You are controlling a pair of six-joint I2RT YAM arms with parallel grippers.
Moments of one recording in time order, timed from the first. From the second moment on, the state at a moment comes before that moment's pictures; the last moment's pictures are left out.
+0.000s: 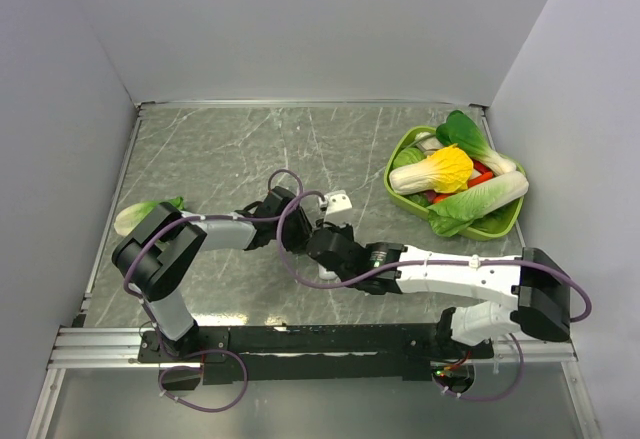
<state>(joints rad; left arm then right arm) -0.69 1.72 0.79 0.09 0.26 -1.10 1.22 1.33 0.89 -0.32 0.73 0.62</state>
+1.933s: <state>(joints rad) -0.80 1.59 0.56 0.29 0.18 -1.26 1.25 1.55 1.18 -1.11 0.95 1.72</state>
